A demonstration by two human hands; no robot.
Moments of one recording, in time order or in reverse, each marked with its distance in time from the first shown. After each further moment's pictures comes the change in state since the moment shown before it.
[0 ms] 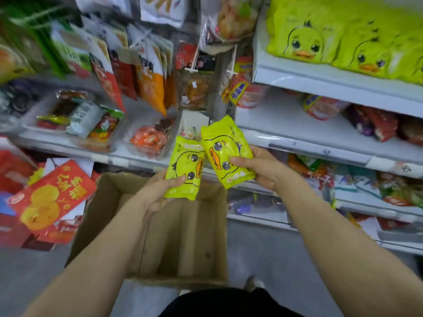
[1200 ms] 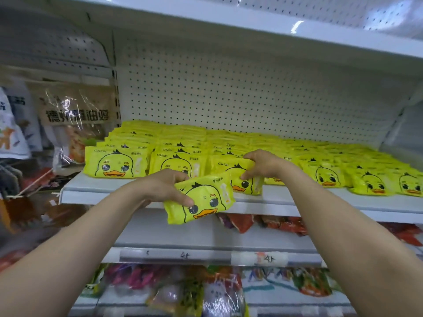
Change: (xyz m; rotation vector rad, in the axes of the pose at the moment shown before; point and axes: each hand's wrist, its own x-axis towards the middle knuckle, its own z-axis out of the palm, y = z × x) left_hand 0.058 0.158 0.486 1.085 -0.259 0.469; right_hand -0.112 -0.257 -0.455 -1.167 0.486 -0.223
